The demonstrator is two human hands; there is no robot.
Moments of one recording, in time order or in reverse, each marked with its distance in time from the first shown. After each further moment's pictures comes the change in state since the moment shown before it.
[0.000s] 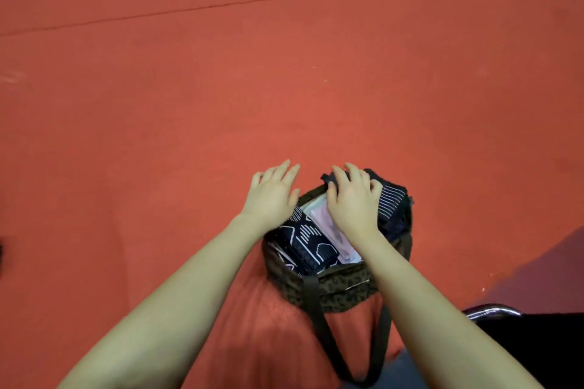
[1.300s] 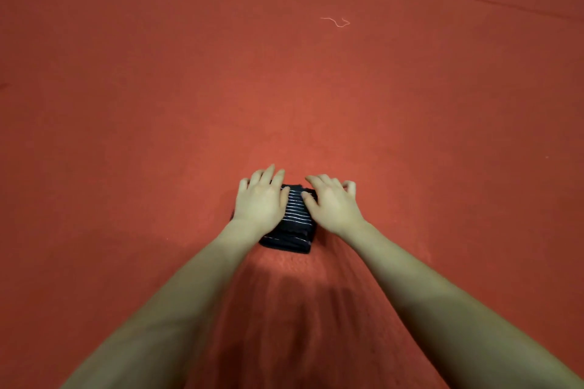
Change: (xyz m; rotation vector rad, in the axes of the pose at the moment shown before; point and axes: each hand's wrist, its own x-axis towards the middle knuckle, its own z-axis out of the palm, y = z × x) left_hand -0.284 -0.639 -0.001 -0.027 0.084 -0.766; right_hand -0.065 -0.675 0.270 0.047 -0.625 -0.788
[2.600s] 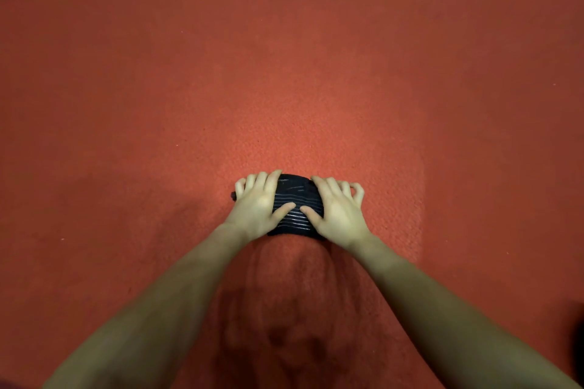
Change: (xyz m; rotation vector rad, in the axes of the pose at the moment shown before) left_hand -0.158 0.003 0.077 -0.268 -0.061 0.077; right_hand -0.165 0.005 0.081 0.019 0.096 -0.095
